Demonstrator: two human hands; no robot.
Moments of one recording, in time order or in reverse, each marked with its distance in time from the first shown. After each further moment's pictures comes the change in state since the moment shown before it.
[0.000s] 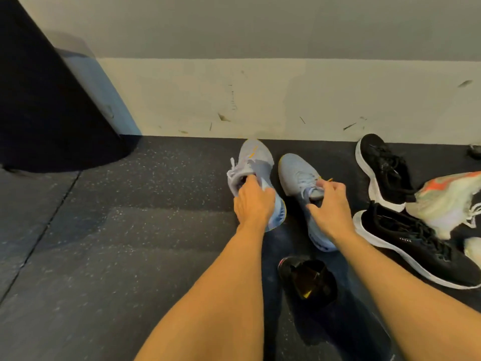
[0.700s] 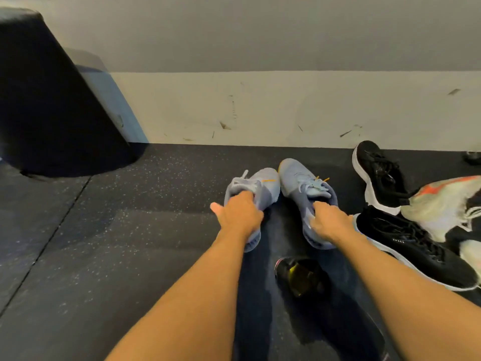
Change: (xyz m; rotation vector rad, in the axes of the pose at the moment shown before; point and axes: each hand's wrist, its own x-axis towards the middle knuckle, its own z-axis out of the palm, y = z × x) left_hand -0.028 -0.007 -0.035 0.586 -0.086 0.170; right_hand -0.007 -0.001 -0.019 -0.481 -0.348 0.082
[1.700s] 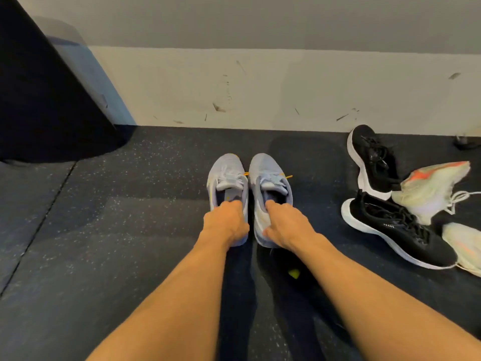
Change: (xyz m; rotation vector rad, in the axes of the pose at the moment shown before) left_hand -0.010 -0.033 0.002 0.156 -0.327 0.045; right_hand -0.053 -0.078 0.007 -0.014 -0.099 -0.284
